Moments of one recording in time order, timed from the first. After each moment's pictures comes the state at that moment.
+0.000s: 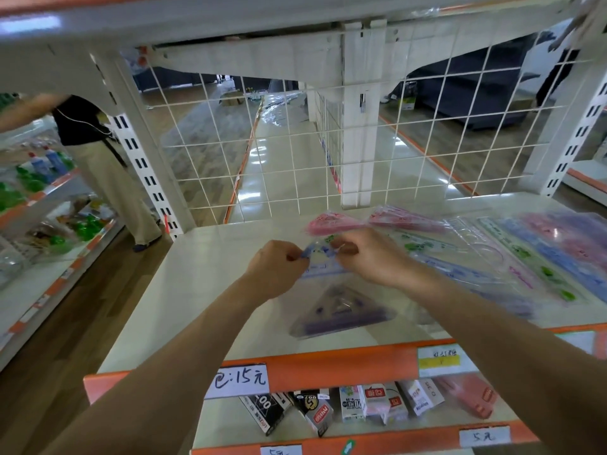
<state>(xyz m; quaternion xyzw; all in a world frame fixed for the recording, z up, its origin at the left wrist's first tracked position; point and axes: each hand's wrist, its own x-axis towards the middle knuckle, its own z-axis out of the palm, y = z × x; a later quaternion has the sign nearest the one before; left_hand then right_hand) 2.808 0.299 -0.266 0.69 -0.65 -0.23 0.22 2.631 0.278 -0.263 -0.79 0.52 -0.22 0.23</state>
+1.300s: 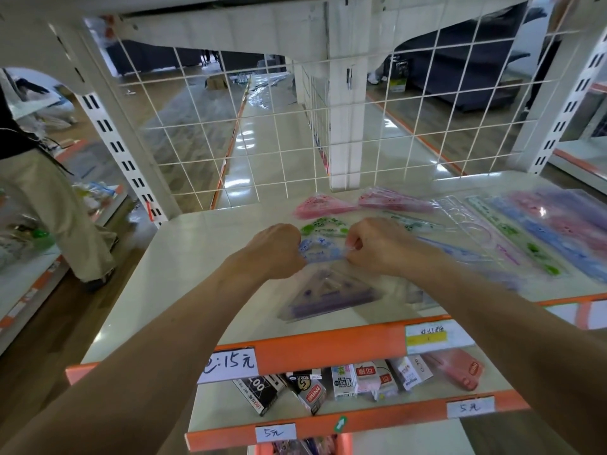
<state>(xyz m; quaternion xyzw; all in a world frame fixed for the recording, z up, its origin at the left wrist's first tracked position) 2.792 0.290 -0.255 0.65 -0.75 -0.11 0.00 2.614 0.294 -0.254 -0.79 0.60 -0.06 0.13</state>
